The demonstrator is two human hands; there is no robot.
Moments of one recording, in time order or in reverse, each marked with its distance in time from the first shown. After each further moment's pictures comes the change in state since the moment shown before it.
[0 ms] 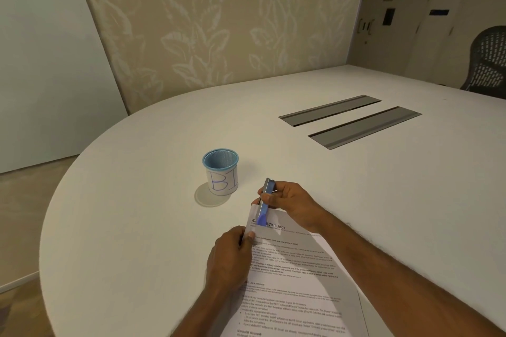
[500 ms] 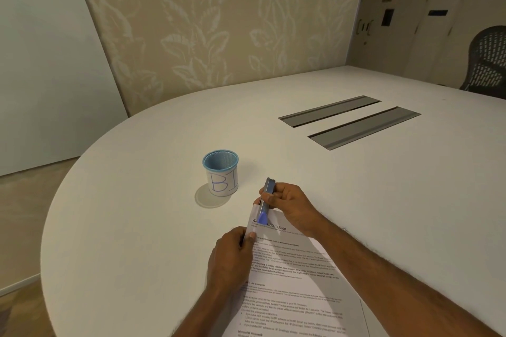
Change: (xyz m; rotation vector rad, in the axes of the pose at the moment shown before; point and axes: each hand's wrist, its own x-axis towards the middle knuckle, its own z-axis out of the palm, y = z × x) left_hand 0.000 0.002 0.000 -0.007 0.001 -0.005; right_hand 0.002 0.008 0.007 0.087 0.056 -0.056
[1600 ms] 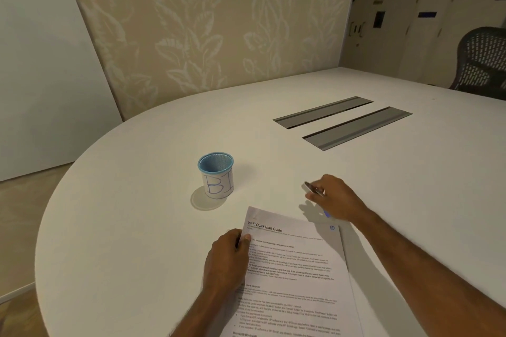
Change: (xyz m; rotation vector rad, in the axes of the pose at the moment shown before) left_hand -0.005 0.005 -0.005 0.070 0.020 0.013; right_hand -0.005 0.012 -0.108 -0.991 0.252 -0.001
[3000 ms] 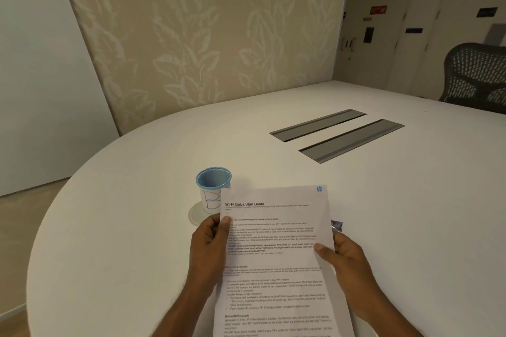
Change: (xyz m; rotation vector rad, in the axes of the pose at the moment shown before) left_hand 0.021 0.015 -0.037 -0.648 0.144 0.015; right_hand -0.117 -0.041 0.029 1.082 0.136 0.357
